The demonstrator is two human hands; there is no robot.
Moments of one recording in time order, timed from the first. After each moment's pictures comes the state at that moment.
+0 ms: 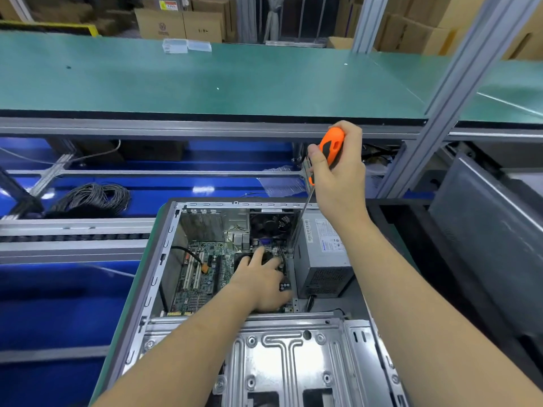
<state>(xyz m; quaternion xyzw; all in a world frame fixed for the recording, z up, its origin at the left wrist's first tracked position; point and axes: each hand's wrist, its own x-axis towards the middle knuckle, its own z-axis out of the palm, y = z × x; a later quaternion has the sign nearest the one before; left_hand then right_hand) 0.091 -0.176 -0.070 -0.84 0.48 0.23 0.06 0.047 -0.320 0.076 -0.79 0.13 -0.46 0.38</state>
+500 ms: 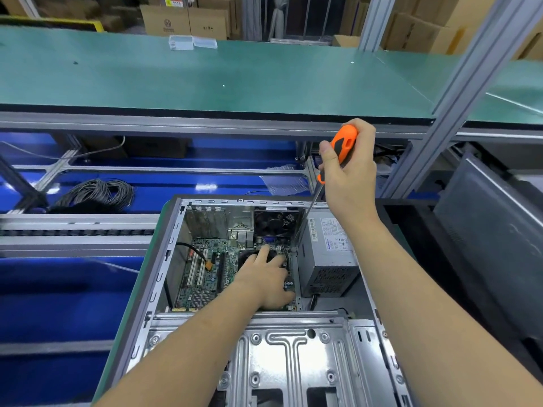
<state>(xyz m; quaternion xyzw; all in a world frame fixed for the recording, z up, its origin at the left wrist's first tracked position) 0.091 -0.176 -0.068 -0.84 0.50 0.21 0.07 0.044 -0.319 0.079 -0.79 0.14 -0.46 0.38</state>
